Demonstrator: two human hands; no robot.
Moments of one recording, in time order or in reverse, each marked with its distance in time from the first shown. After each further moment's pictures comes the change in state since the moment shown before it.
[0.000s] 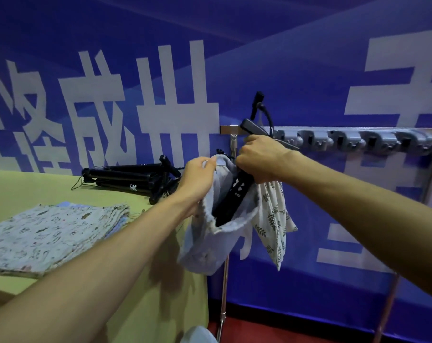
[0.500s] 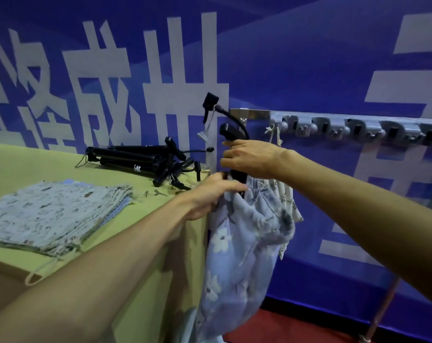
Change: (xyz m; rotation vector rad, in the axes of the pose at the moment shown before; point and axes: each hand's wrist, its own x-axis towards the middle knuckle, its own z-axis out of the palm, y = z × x) left_hand -0.019 -0.035 0.013 -0.199 -0.469 -0.285; right_hand 0.026 -0.024 0.020 0.146 0.092 -0.306
